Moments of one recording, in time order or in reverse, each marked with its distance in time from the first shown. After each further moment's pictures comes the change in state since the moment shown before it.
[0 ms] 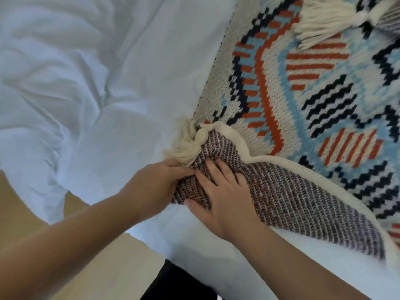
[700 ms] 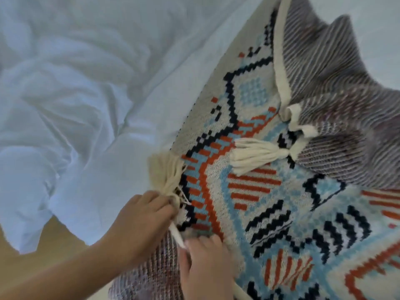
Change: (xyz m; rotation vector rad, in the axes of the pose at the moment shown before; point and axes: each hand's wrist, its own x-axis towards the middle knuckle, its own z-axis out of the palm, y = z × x) left_hand -0.020 -0.026 0.001 0.295 0.153 0.028; right_hand -0.003 -0.051 0.019 0.023 0.009 0.080
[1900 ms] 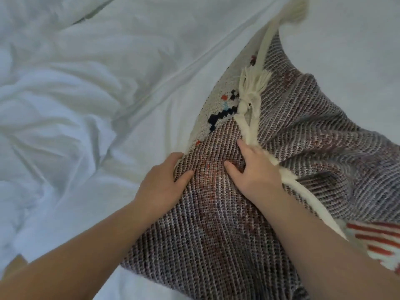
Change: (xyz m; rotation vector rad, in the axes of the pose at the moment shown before) left_hand 0.136 -0.011 -0.025 -0.598 0.133 -0.539; right_hand 0.175 0.094 -0.147 -0.144 0.132 0.212
